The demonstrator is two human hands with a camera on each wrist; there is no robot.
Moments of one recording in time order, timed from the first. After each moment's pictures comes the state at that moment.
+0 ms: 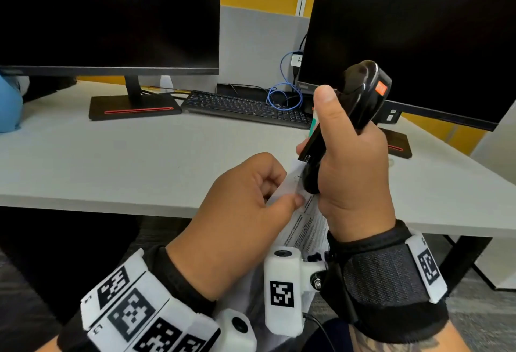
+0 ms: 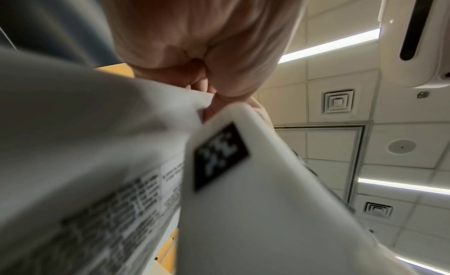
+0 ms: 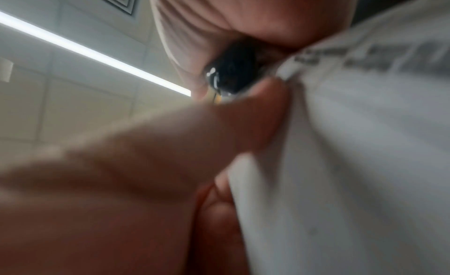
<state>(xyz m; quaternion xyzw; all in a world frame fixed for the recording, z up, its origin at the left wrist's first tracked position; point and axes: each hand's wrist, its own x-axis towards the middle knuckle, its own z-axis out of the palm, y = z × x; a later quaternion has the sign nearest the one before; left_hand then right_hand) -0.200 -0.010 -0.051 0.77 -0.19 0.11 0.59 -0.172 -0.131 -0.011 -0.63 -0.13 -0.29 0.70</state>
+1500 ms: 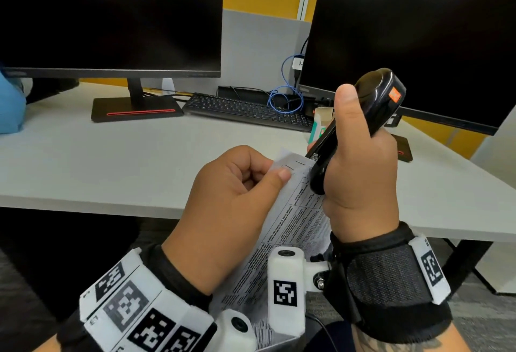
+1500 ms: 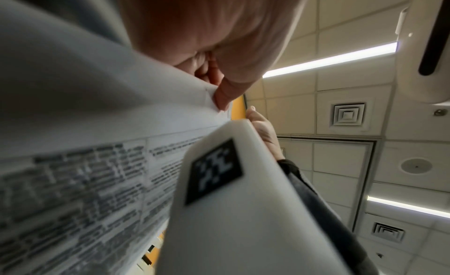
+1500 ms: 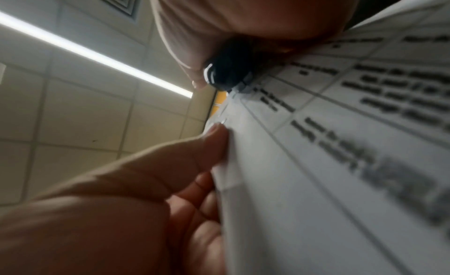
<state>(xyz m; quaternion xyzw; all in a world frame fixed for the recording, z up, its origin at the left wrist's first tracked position) -0.196 -0.004 -0.049 0.70 -0.14 0.18 0.68 -0.171 -0.132 -0.010 -0.63 -0.09 -0.32 0.71</state>
